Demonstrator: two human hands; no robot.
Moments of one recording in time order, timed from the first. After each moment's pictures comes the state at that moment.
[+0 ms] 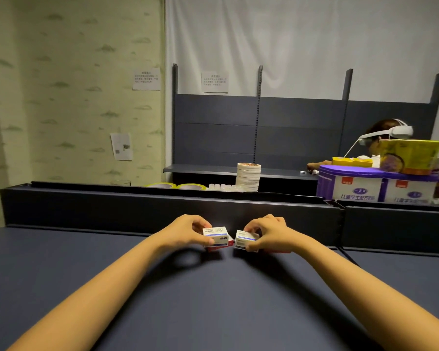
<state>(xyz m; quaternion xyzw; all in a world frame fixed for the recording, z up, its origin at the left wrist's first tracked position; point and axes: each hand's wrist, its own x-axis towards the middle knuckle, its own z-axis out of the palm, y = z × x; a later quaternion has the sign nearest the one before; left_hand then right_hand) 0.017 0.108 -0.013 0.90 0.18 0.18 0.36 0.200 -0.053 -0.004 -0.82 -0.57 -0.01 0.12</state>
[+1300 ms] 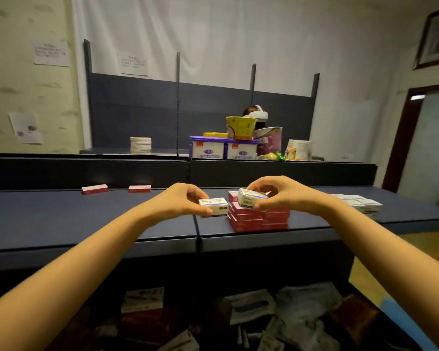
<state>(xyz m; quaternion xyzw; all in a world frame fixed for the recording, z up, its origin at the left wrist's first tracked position) 0.043 -0.297 0.011 0.90 0.05 0.12 0.41 0.182 -0.524 0.043 -0.80 -0.50 0.12 0.32</state>
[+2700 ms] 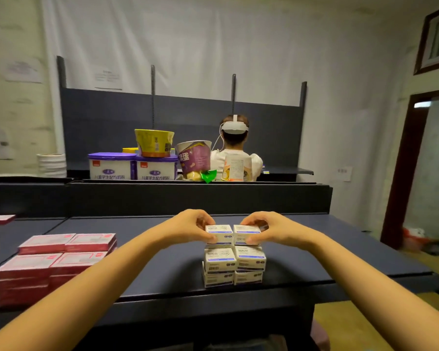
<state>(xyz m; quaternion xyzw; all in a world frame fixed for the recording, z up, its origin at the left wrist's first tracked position) 0.385 -0.544 0.017 0.93 0.10 0.09 0.35 0.520 -0.735 0.020 -0.80 -0.49 0.14 0.31</state>
